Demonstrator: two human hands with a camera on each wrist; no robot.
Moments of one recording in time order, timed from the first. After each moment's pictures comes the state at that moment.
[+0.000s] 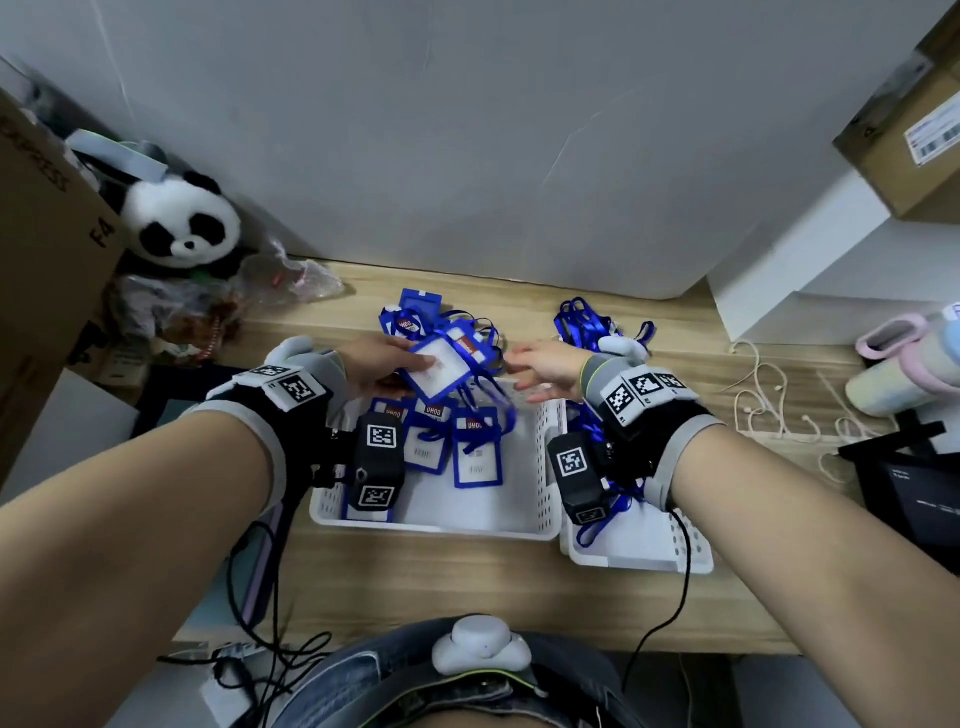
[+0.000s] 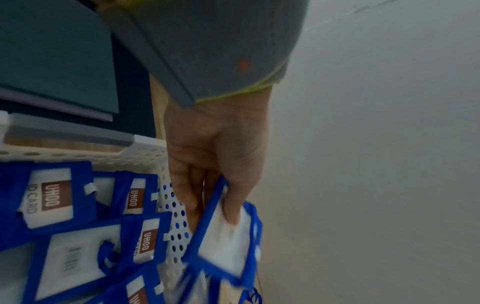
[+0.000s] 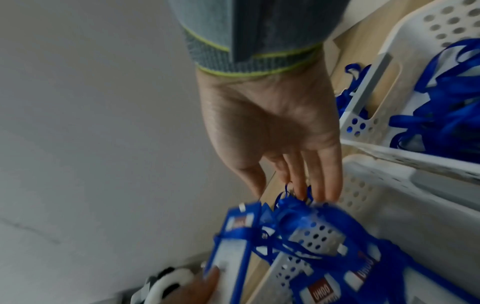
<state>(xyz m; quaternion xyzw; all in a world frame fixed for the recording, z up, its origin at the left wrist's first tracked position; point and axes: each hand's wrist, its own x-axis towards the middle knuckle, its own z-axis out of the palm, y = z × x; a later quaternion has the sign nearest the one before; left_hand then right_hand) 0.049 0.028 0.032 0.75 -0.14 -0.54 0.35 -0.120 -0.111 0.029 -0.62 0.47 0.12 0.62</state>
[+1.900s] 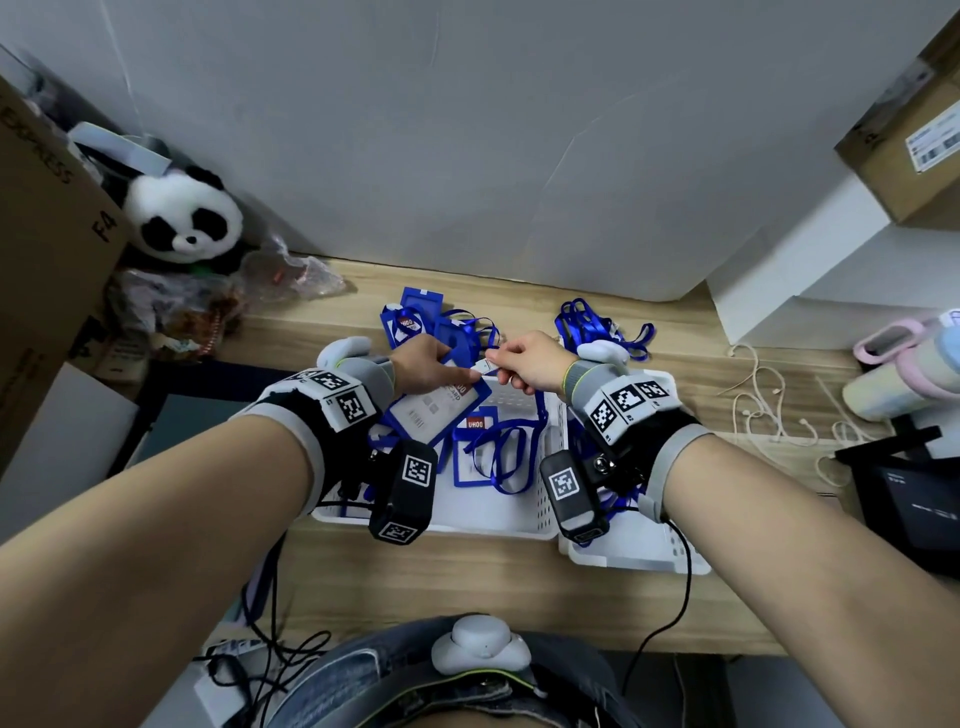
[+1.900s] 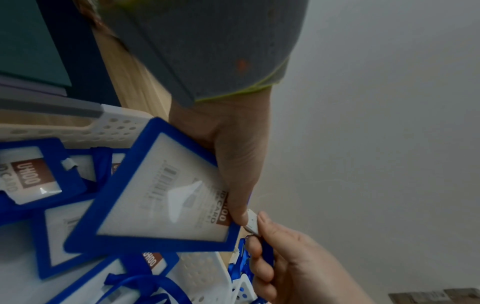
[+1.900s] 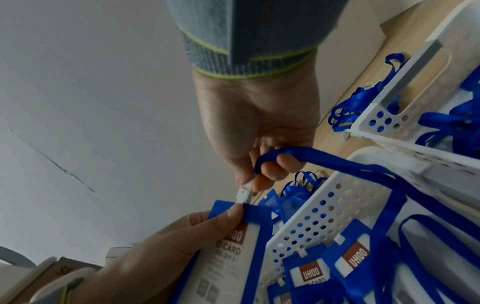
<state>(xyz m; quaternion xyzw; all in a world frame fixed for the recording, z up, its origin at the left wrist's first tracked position) 0.019 0.009 0.031 0.81 -0.36 -0.43 0.18 -0.111 -0.094 0.035 -0.75 0.40 0.06 0.53</state>
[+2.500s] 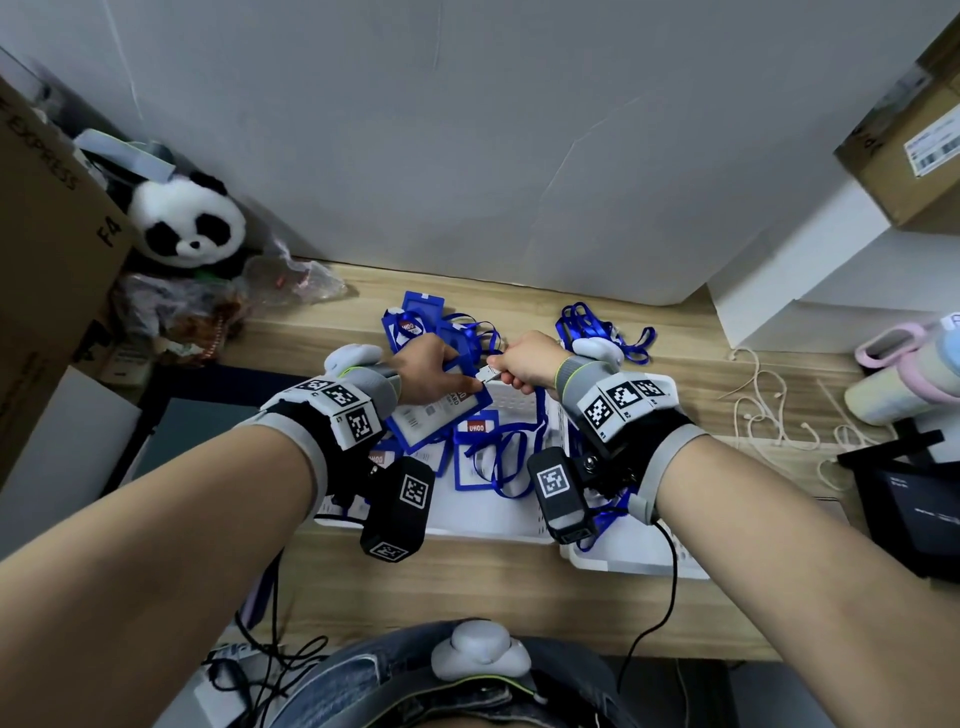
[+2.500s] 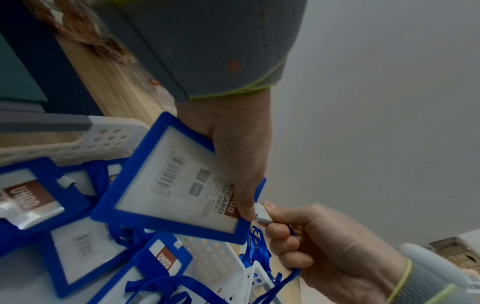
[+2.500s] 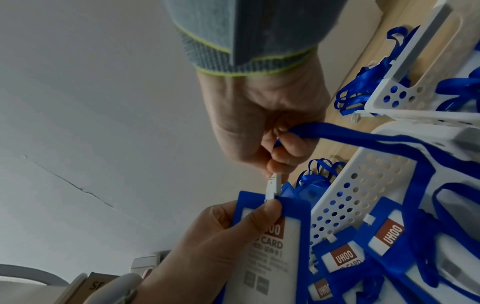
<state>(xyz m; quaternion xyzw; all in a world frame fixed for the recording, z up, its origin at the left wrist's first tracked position) 0.014 0.012 0.033 0.80 -0.44 -0.37 0.17 -0.096 -0.093 0.039 -0.72 0.49 0.10 0.48</state>
